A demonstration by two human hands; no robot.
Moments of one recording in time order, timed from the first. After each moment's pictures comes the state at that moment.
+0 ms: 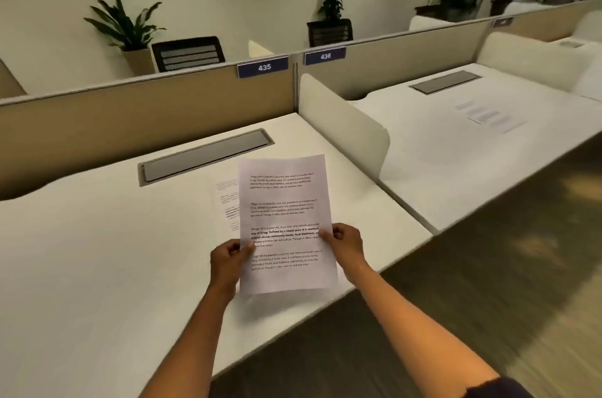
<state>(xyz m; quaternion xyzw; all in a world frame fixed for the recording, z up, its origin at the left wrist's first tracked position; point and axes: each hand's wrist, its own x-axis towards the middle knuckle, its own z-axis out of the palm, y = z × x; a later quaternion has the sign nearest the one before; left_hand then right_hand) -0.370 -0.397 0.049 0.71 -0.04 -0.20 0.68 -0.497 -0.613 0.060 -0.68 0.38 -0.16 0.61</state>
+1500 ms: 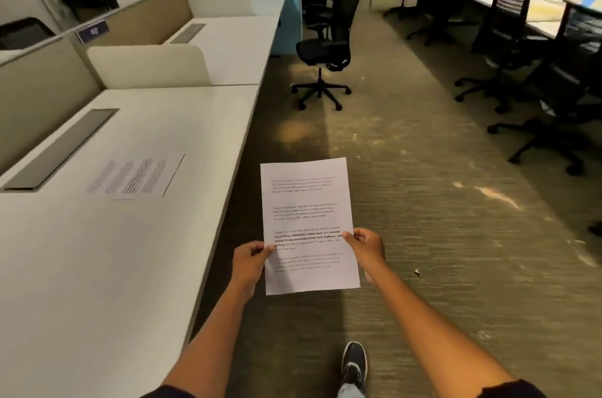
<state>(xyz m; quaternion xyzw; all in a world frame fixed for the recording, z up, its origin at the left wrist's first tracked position) -0.719 -1.282 0.016 0.62 -0.45 -0.51 0.38 -0.973 -1.274 0.011 -0.34 0.70 -0.45 0.44</state>
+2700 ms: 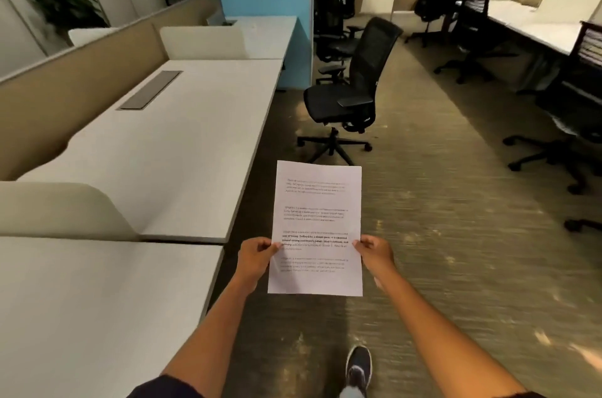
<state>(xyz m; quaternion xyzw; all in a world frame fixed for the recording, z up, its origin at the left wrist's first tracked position) -0.862 -2.165 0.053 0.63 -0.50 -0.48 0.34 -1.126 -2.151 0.033 -0.35 0.70 -0.43 0.44</state>
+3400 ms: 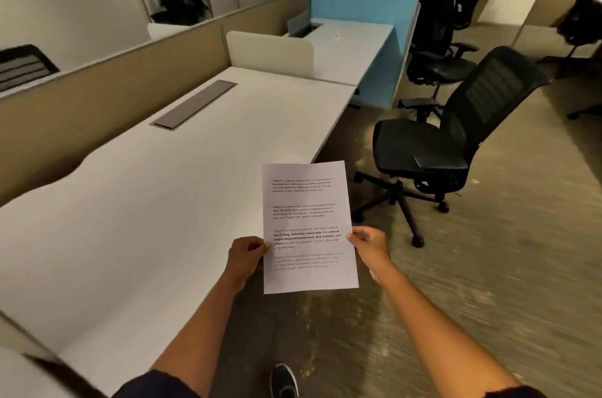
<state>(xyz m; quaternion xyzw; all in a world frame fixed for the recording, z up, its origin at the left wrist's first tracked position) -0.861 -2.577 0.060 0.72 -0.38 -0.42 0.41 -1.125 -2.665 0.049 -0.48 0.60 -0.36 0.53</state>
